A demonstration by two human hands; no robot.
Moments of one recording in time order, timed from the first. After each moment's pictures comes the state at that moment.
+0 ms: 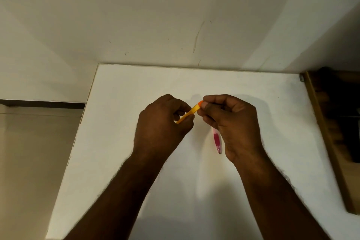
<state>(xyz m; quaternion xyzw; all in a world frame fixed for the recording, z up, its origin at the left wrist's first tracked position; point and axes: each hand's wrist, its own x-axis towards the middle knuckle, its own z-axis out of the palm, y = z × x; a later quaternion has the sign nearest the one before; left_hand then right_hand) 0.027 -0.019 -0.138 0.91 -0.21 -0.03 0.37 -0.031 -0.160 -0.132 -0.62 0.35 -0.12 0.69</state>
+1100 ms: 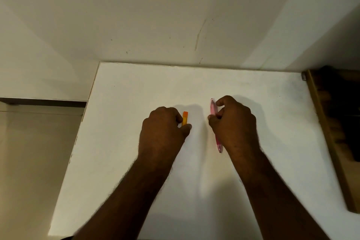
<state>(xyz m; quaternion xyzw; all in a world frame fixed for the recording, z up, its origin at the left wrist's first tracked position) 0.025 -0.019 -0.166 0.95 -0.09 -0.14 0.26 -0.027 -0.172 -0.155 -0.91 0.33 0.03 0.24</state>
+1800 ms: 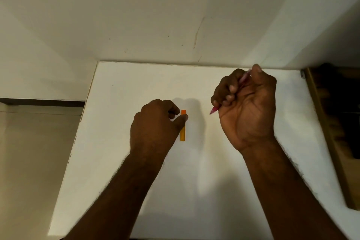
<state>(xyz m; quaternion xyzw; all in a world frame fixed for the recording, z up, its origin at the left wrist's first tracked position) 0.032 -0.011 -0.156 0.95 -0.10 -0.10 0.29 -0.016 -0.177 -0.116 -0.43 0.15 -0.16 0.87</state>
